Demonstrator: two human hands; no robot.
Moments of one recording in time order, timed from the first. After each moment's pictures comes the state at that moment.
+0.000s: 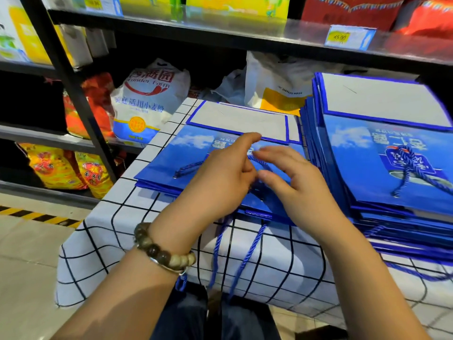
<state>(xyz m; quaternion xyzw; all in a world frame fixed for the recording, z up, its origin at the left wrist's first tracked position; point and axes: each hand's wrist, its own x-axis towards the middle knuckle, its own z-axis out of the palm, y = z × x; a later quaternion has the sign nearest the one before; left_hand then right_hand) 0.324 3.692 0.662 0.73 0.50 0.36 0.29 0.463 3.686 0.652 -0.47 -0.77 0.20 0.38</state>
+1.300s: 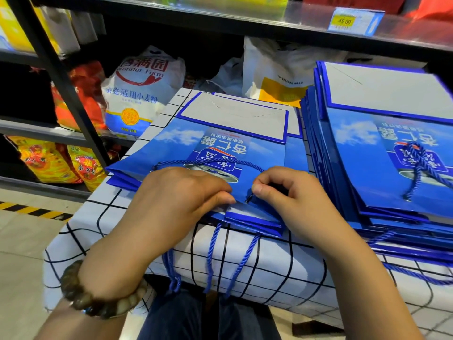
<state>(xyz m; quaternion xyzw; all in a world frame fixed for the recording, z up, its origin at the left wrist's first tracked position) 0.277 3.671 0.645 0.84 0.47 0.26 0.01 0.465 3.678 0.648 -0.52 -0.72 0.33 0.32</state>
